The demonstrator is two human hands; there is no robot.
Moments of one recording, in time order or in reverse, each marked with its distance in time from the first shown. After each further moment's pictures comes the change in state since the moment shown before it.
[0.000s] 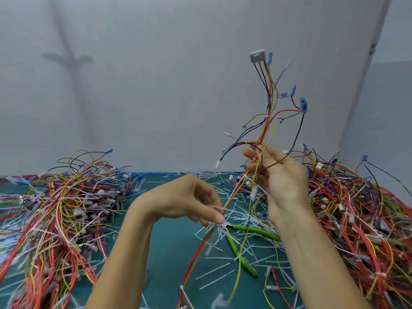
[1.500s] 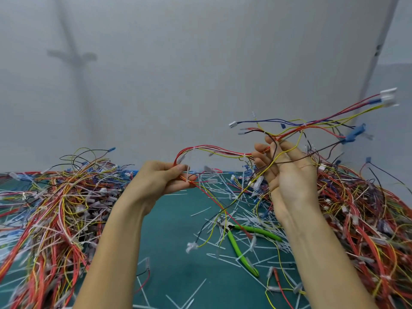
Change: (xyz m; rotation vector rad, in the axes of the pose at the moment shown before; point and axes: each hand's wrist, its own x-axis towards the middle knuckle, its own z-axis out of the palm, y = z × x) left_hand -0.001 -0.023 -0.018 -0.743 0.651 -0.119; right_hand 0.004 -0.002 -0.003 0.198 -0.031 -0.079
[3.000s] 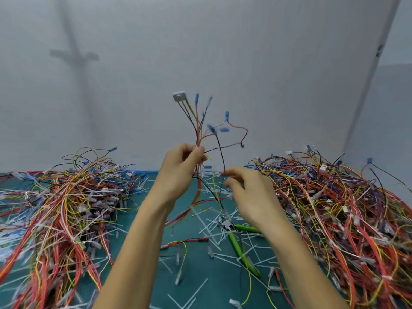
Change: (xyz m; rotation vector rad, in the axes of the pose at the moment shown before) left_hand -0.001 0.004 0.034 0.294 0.093 0.413; right_hand -0.013 0.034 0.004 -1.311 -0.354 -0.118
